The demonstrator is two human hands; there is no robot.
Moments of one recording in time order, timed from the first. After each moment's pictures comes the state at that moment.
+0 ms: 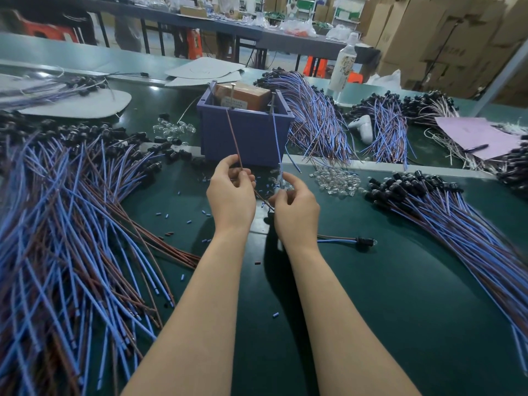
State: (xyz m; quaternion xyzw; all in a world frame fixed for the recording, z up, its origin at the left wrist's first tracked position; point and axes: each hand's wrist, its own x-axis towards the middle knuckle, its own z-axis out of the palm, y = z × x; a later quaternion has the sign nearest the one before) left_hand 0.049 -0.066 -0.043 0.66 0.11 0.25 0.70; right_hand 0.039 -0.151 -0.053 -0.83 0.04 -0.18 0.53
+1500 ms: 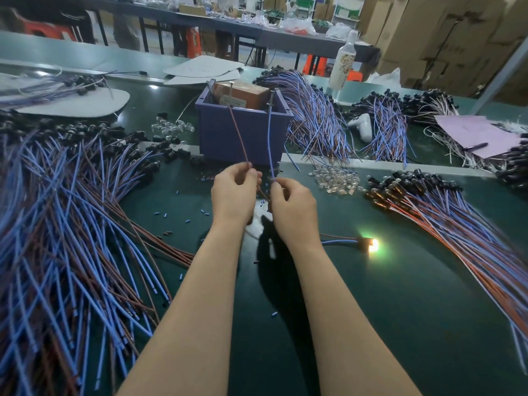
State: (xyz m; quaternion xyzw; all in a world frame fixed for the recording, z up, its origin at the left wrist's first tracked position) left_hand 0.053 -0.064 -0.044 0.69 0.09 0.16 0.70; right_hand 0.036 -0.153 -0.043 -0.86 -0.01 -0.14 0.49
